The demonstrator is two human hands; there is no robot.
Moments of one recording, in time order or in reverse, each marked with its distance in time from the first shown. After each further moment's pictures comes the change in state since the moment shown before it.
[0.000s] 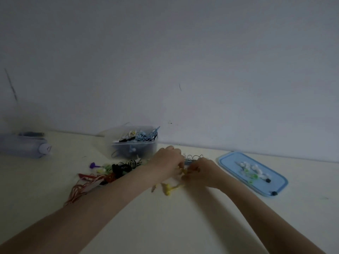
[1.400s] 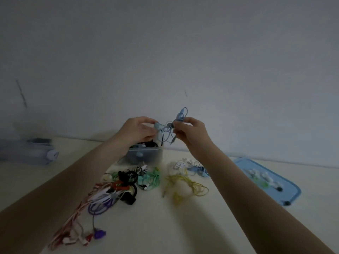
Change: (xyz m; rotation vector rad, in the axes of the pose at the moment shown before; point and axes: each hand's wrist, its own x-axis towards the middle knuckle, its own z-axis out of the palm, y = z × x) left_hand -0.023 -0.061 -0.078 -1.187 0.407 -0.495; right_hand 0.051 -0.077 -0.040 1.285 0.347 -0.049
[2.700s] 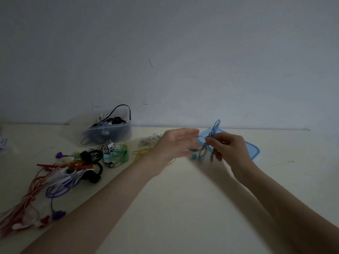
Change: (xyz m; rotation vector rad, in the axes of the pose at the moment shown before) left_hand -0.056 -0.034 0.148 -0.212 -0.467 -0.071; right_hand -0.088 0.033 -0.161 -0.542 0.280 -0.129
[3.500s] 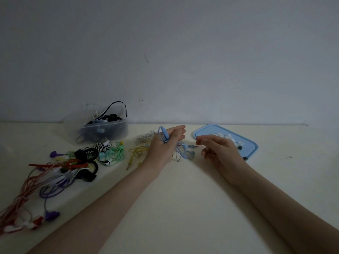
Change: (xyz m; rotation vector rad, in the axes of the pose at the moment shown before) left_hand 0.008 -0.027 0.000 0.077 0.256 0.198; right_hand -0.009 0.006 0.009 0.463 -0.153 0.294
